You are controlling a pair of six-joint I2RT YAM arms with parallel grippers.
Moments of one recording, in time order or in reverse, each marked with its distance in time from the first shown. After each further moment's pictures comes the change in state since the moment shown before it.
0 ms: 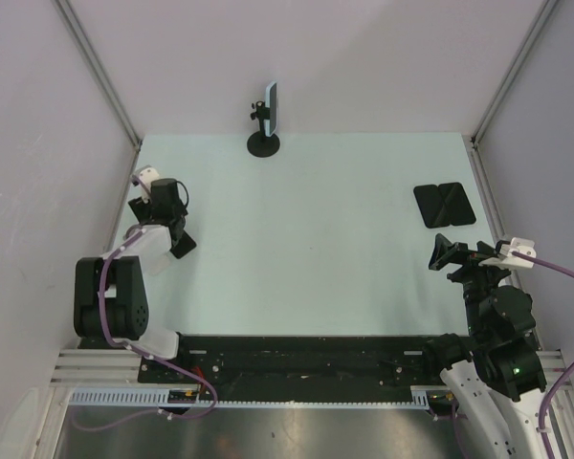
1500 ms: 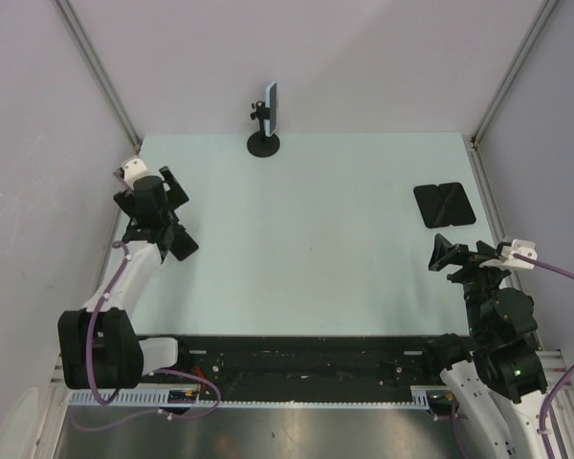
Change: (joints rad) left arm -0.011 -0.272 -0.027 -0.038 0.114 -0.024; right arm 0.005 -0.012 0.000 0.006 -0.011 0.000
